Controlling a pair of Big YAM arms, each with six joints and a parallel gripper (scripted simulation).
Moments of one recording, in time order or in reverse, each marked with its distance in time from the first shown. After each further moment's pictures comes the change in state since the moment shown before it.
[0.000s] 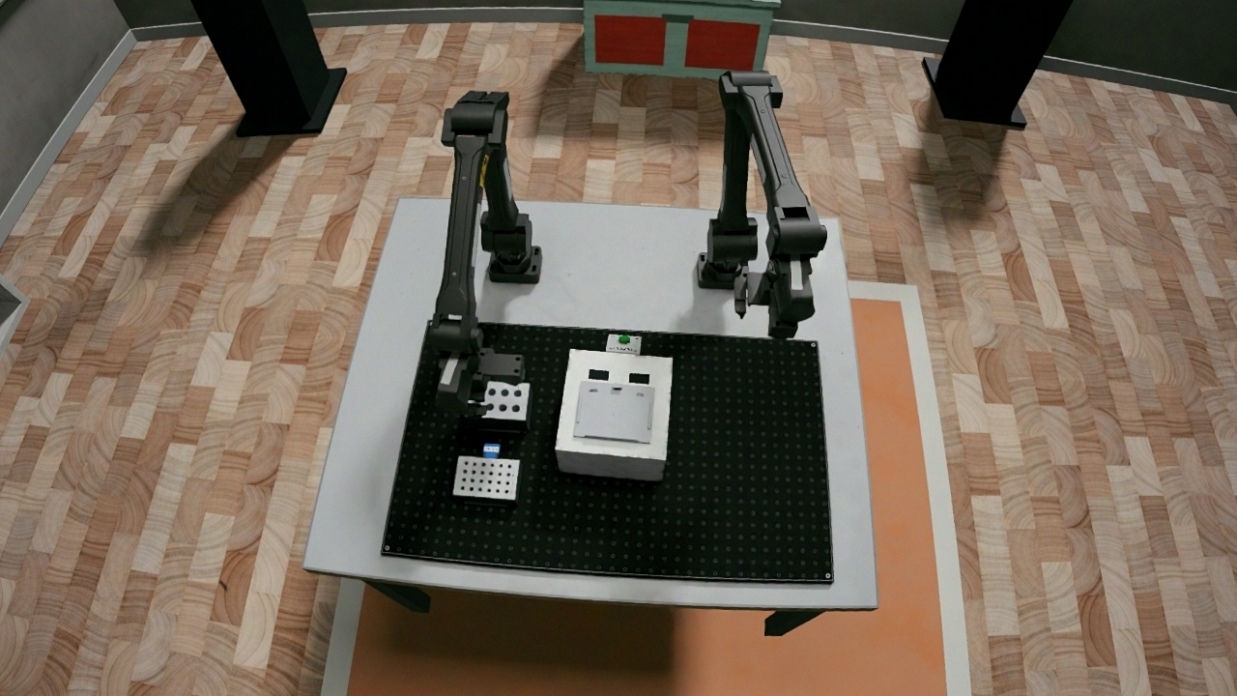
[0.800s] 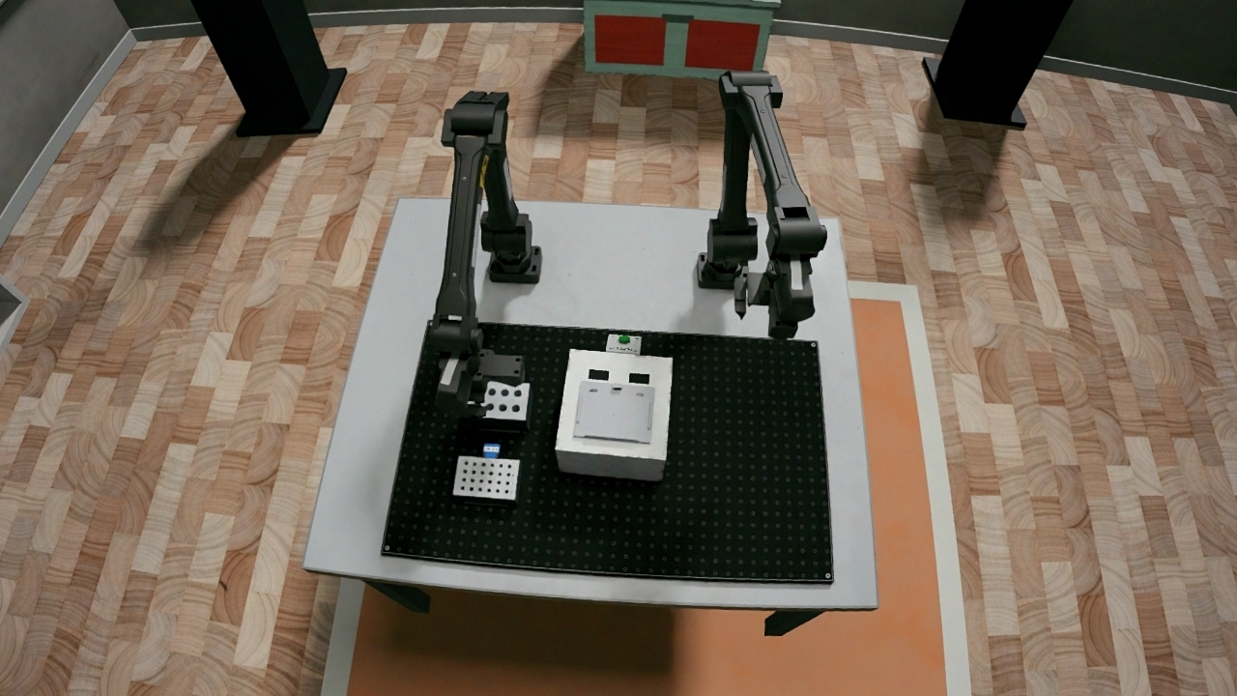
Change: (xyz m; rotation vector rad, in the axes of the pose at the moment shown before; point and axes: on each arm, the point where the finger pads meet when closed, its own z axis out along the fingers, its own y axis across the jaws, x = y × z) left arm 0.000 0.000 0.000 0.000 -0.002 0.000; right arm 0.000 -0.003 0.001 0.010 0.001 0.000
